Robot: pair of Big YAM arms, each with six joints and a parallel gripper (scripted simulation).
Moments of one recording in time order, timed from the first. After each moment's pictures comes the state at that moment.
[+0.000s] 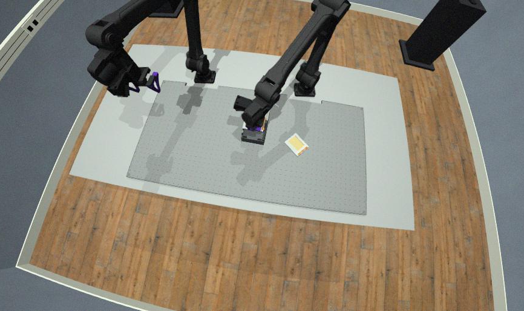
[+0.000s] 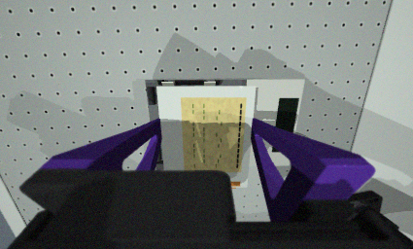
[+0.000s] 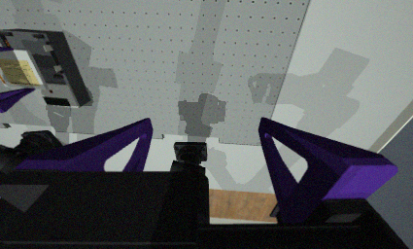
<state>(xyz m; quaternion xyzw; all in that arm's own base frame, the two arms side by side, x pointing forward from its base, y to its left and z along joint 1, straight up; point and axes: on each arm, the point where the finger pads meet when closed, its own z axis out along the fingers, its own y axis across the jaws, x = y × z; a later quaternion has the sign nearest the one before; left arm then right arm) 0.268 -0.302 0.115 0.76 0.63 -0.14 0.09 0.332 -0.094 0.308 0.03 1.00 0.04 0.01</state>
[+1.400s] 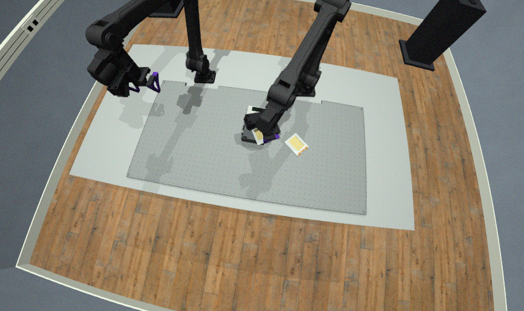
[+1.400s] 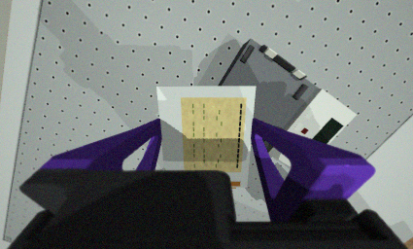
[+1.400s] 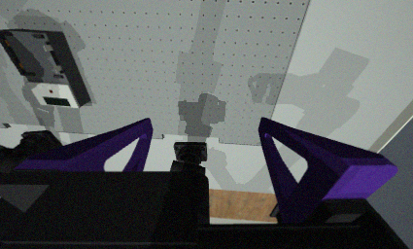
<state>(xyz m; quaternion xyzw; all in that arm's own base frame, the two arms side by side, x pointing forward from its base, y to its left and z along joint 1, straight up) 0.346 -0.256 0.144 0.57 0.81 -0.08 0.12 0.332 -0.094 0.308 0.03 1.00 0.04 0.01</state>
